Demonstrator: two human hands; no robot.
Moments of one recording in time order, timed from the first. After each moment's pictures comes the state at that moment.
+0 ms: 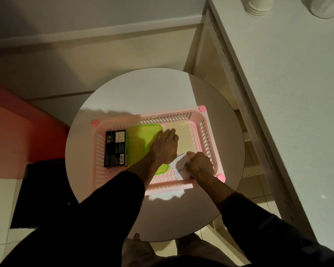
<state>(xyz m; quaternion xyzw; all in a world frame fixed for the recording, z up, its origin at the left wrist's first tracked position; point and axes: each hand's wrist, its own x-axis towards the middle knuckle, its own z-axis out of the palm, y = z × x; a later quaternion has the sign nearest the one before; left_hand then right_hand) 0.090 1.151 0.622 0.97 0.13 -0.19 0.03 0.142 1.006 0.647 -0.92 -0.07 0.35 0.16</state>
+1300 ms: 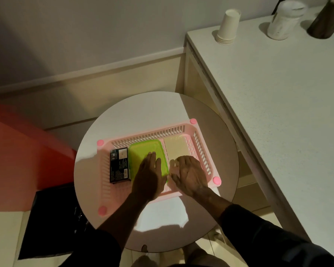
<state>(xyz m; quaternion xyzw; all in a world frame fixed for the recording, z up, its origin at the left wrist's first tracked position) -0.016 1.121 0.668 0.97 0.21 -0.05 0.08 0.102 0.985 0.666 -0.88 -0.45 0.05 0.15</state>
